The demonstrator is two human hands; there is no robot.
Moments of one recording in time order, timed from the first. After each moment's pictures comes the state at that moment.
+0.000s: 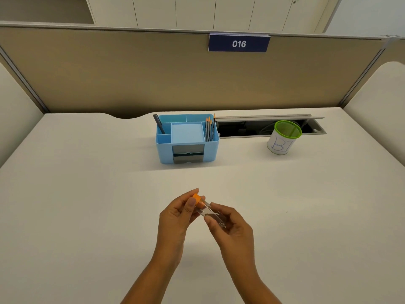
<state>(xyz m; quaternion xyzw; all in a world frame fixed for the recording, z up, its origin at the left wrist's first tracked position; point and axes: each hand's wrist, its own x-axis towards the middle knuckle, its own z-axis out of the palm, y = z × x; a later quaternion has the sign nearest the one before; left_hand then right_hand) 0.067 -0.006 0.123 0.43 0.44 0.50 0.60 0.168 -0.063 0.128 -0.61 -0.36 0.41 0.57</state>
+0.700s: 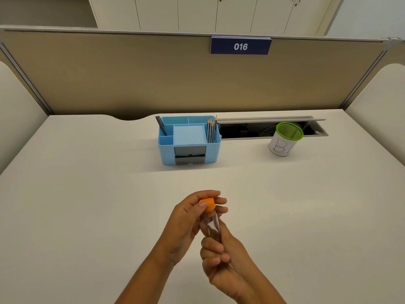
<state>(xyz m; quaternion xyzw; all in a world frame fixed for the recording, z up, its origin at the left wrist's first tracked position) 0.064 -0.007 0.150 0.49 0.34 0.40 0.69 0.163 -0.065 0.153 -0.39 0.08 0.78 0.49</state>
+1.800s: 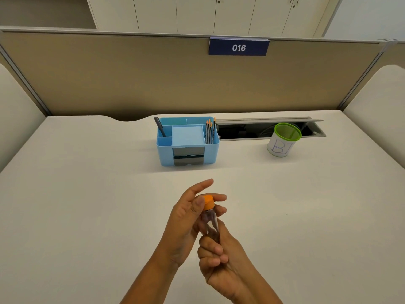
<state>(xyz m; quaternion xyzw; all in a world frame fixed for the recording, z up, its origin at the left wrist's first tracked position) 0.070 -0.008 0.155 0.48 0.29 0.43 0.70 0.161 -0.064 0.157 -0.39 0.10 0.76 0.51</state>
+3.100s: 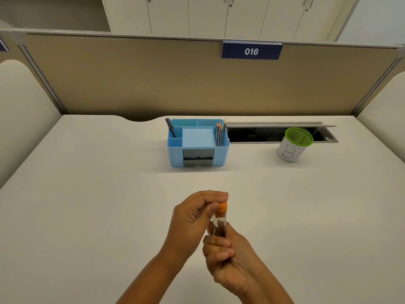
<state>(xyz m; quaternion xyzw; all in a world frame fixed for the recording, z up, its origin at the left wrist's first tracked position) 0.061 -0.007 0.155 0.65 0.36 0.47 0.47 0.162 -0.056 0.156 -0.33 0.17 0.79 0.48</state>
